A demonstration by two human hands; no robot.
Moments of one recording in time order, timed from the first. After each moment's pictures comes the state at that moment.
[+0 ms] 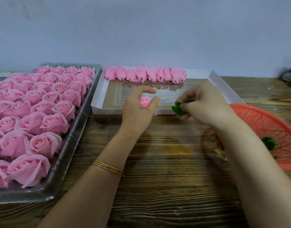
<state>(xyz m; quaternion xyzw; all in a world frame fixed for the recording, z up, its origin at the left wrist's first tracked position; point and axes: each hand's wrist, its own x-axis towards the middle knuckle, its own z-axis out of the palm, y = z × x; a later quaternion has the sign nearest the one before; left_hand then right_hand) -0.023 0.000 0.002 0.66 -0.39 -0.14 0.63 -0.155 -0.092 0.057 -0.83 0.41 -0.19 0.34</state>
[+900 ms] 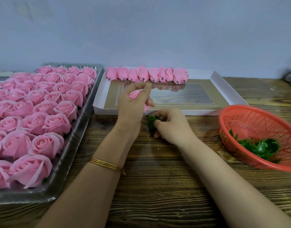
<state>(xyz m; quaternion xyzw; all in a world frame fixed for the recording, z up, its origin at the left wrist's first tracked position) -0.011 -0.005 0.003 0.53 -0.27 -0.24 0.77 -0.113 -0.056 -0.003 -0.80 0.39 -0.16 0.43</state>
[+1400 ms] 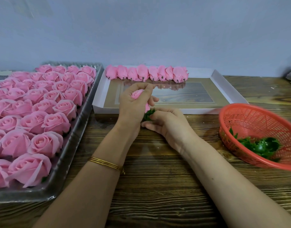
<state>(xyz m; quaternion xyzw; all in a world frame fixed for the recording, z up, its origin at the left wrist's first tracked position) -0.012 -0.006 0.001 0.55 -0.29 -0.24 0.75 -0.109 -0.046 0.003 -0.49 0.31 -0.23 0.78</state>
